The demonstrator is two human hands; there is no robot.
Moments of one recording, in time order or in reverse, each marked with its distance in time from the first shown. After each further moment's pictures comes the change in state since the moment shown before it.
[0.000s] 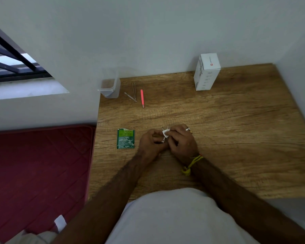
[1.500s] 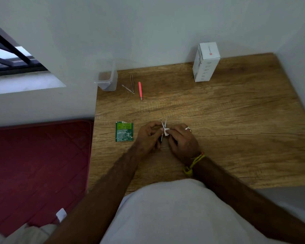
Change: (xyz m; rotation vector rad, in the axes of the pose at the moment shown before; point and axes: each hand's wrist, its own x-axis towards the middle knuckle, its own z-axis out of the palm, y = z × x) left_hand -0.009 0.016 -0.003 0.010 -0.068 0.074; right_hand -0.024 -0.001 -0.007 -0.074 -0.048 -0.088
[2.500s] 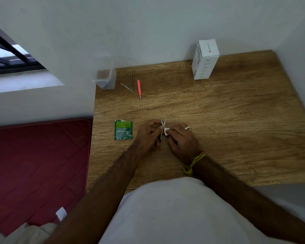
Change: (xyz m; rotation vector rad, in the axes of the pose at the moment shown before) left_hand 0.004 -0.006 0.001 0.020 0.011 0.027; right_hand -0.007 0.004 0.003 -0.070 -0.003 -0.034
